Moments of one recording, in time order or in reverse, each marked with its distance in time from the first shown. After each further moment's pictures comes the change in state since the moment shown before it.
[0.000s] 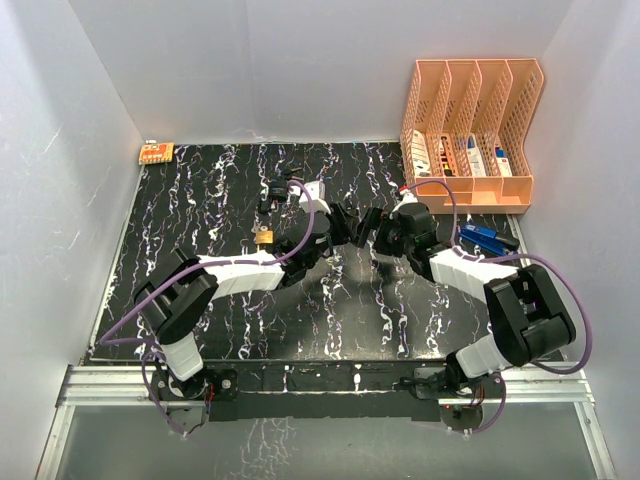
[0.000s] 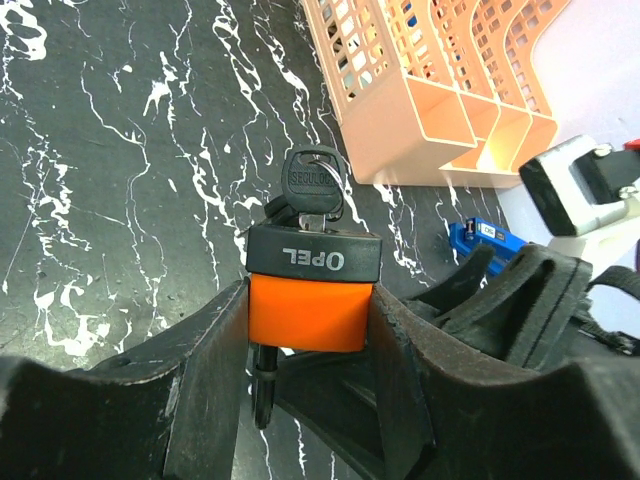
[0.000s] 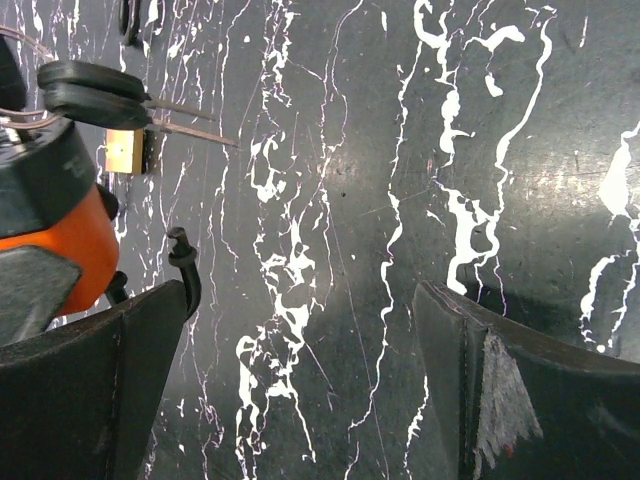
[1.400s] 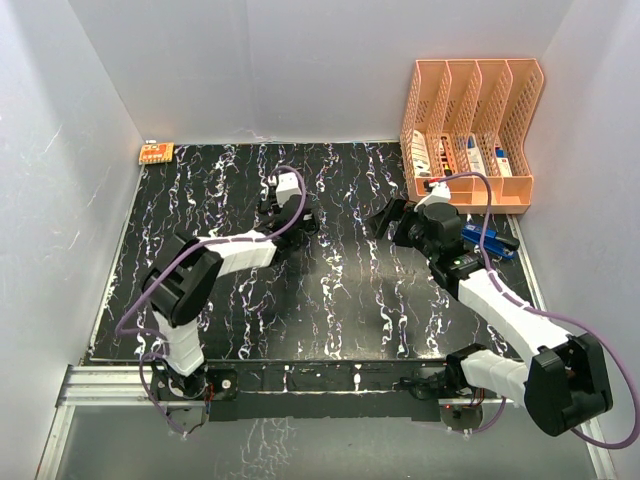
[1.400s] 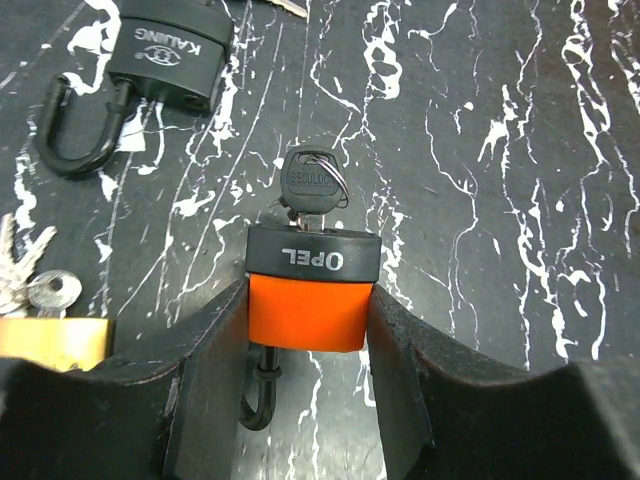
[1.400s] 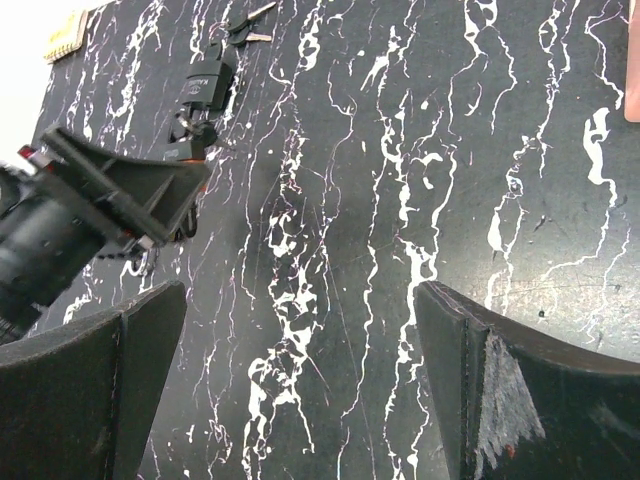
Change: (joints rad) left arm 0.184 0.062 0.051 -0.282 -0.195 0.154; right arm -0.008 -0.361 -0.007 -0.154 0.187 -0.071
